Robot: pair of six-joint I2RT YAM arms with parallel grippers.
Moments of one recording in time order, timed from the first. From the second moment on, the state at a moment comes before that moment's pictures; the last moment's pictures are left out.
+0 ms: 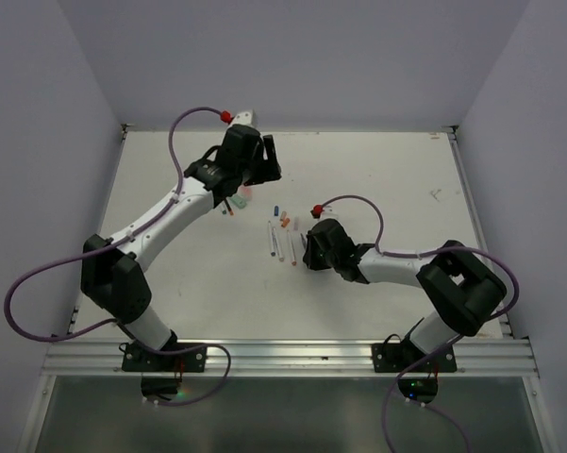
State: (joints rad) left arm -0.58 1.66 1.52 -0.49 -0.20 -0.59; right arm 0.76 1.57 0.67 0.11 0.14 0.56
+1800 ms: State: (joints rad) left arm -0.17 2.09 1.52 -0.45 -0.21 -0.59; right arm 0.75 1.04 0.67 -0.09 0.43 0.47
